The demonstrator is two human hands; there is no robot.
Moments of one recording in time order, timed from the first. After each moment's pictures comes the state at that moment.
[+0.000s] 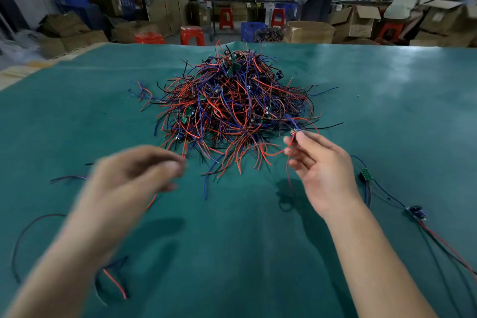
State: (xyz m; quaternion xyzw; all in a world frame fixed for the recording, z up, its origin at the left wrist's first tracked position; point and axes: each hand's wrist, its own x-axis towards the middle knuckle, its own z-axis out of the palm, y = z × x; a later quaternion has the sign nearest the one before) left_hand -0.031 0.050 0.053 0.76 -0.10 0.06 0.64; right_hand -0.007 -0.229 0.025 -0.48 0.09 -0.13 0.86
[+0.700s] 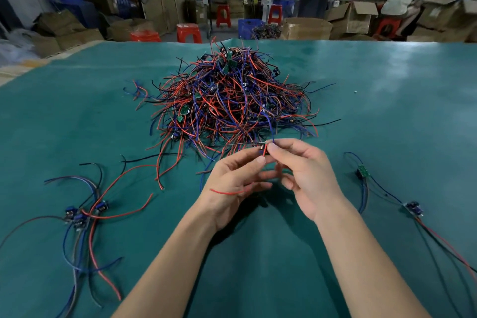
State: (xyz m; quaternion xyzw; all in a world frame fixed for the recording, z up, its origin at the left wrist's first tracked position) left_hand 0.007 -0.073 0.000 0.51 -0.10 -0.19 0.83; right_hand -0.007 -0.218 0.016 -0.62 0.09 -0.06 0.78
